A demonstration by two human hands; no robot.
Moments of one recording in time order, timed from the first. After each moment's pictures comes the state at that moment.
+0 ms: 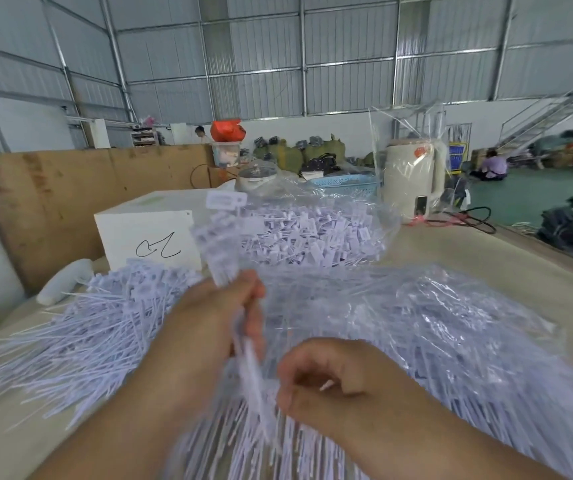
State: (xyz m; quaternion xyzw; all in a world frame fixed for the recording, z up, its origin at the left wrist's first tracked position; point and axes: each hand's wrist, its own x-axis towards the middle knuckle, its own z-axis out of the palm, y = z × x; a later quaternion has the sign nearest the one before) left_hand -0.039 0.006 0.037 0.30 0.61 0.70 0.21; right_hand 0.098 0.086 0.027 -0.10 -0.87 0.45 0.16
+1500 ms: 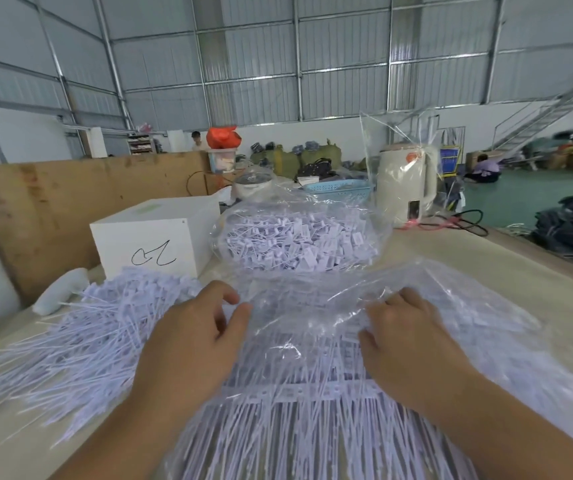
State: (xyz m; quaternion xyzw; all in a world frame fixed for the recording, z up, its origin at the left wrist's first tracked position) left_hand -0.065 0.002 0.013 0.44 0.80 0.38 -0.16; right_hand 0.110 0.160 0.013 -0.32 -0.93 -0.01 0.17
